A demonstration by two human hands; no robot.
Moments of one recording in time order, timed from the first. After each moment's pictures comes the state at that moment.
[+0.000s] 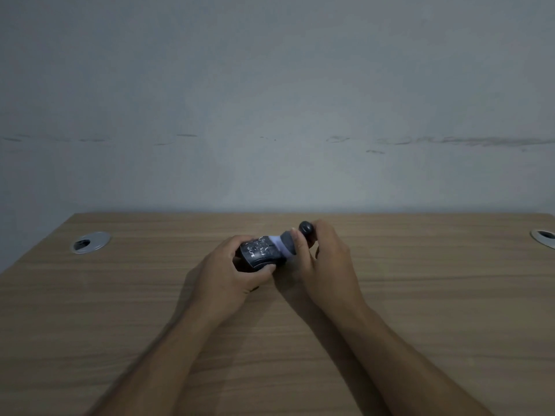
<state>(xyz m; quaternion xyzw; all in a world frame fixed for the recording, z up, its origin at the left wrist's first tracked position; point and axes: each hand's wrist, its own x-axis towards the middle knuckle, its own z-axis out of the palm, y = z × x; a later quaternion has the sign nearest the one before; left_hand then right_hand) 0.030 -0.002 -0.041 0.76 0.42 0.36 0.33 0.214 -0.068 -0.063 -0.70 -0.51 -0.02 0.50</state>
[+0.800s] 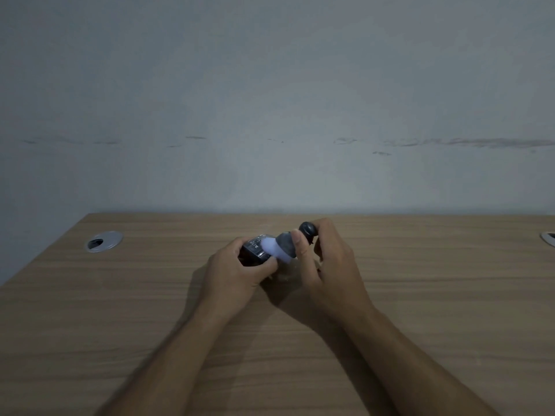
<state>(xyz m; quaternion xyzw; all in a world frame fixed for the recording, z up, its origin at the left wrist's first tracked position) 0.031 0.001 -0.043 0.73 0.46 0.36 0.36 0.203 -0.079 -0.052 -0.63 -0.58 -0.06 0.52</state>
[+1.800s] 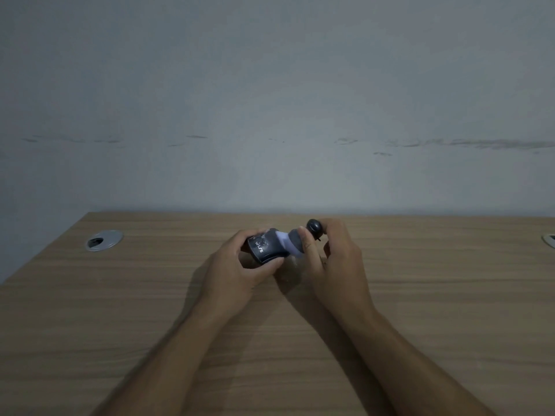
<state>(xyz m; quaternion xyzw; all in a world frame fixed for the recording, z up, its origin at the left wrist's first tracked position) 0.028 0.002 -0.043 0.76 0.41 0.38 0.34 0.208 -0.074 -0.059 -0.67 -0.51 -0.06 0.54</state>
